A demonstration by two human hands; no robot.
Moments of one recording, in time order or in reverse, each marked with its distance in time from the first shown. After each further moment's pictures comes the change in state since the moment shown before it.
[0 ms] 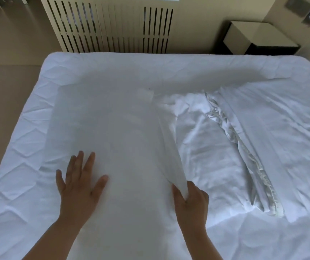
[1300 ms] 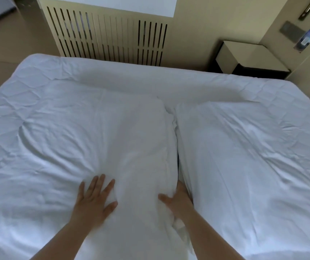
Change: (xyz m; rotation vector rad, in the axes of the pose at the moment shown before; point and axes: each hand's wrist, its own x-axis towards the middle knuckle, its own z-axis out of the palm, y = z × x) left_hand -0.009 0.217 0.139 0.216 -0.358 0.201; right_hand 0.183 0.171 -0.113 0.002 -0.680 0.314
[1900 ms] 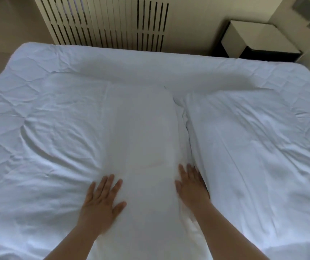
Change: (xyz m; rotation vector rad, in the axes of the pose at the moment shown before) left_hand -0.001 -0.038 0.018 -0.029 0.093 -0.069; right_hand 0.025 -0.018 0.007 -0.916 0.144 -0.295
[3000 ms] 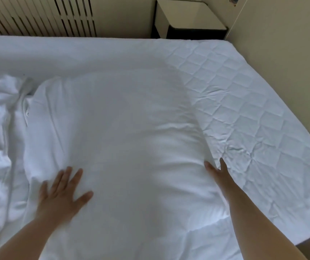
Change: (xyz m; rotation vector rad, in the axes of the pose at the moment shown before) left_hand 0.081 0.354 0.035 0.012 -0.349 -0.222; right_hand -0.048 0.488 -0.016 1.274 0.095 0.693
